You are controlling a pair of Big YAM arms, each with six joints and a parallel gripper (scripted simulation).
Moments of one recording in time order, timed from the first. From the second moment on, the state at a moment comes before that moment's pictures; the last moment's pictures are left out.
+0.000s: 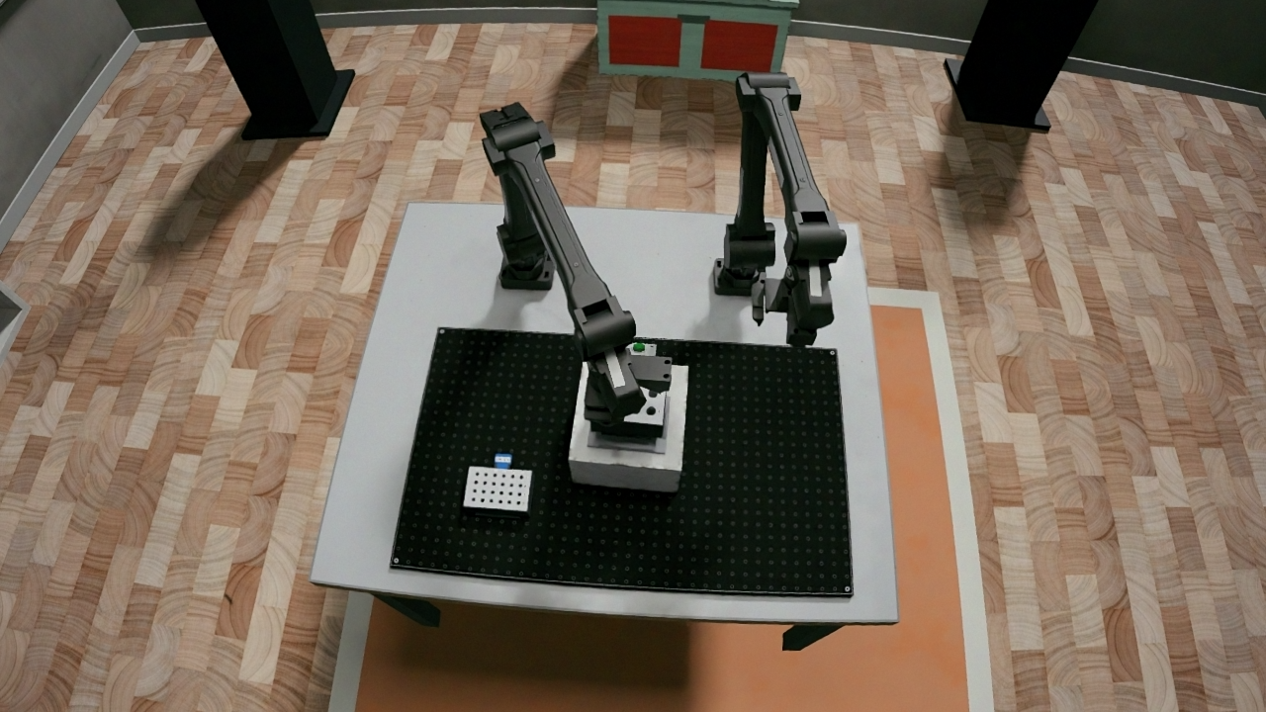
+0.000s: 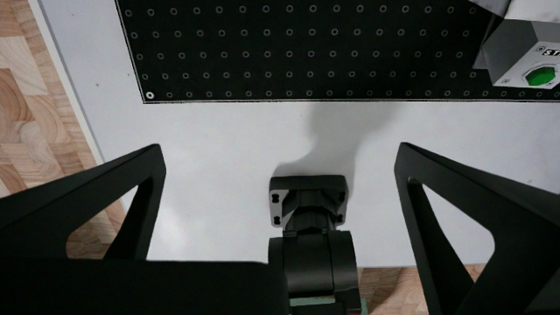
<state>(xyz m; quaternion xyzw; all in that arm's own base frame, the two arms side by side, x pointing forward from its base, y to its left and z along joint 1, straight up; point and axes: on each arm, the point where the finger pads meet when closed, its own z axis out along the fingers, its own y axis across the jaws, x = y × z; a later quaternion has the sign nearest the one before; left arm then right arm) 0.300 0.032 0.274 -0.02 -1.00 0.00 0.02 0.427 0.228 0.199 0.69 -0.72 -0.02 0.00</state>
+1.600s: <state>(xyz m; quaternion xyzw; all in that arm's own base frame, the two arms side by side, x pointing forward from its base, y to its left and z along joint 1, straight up) 0.300 0.032 0.274 -0.02 -1.00 0.00 0.02 0.428 0.226 0.199 0.69 -0.72 -0.02 0.00</state>
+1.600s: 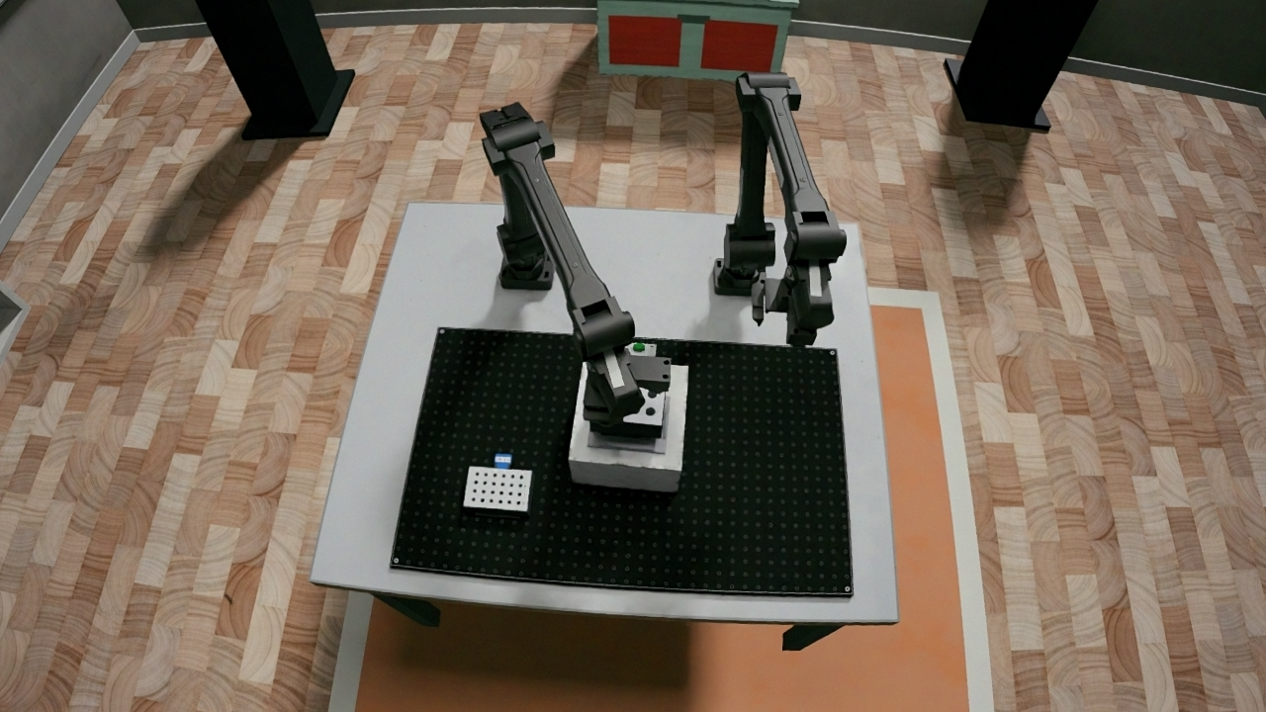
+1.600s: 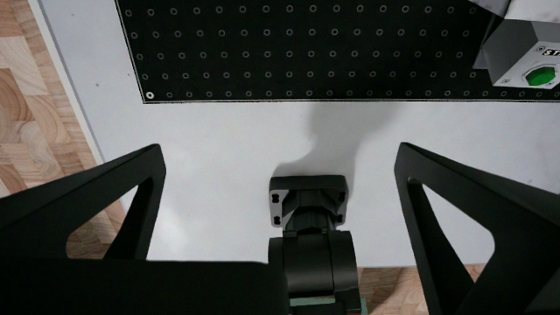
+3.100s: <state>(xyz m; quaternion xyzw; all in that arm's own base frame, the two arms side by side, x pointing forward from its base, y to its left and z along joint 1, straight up) 0.299 0.032 0.273 -0.02 -1.00 0.00 0.02 0.426 0.229 0.199 0.69 -0.72 -0.02 0.00</state>
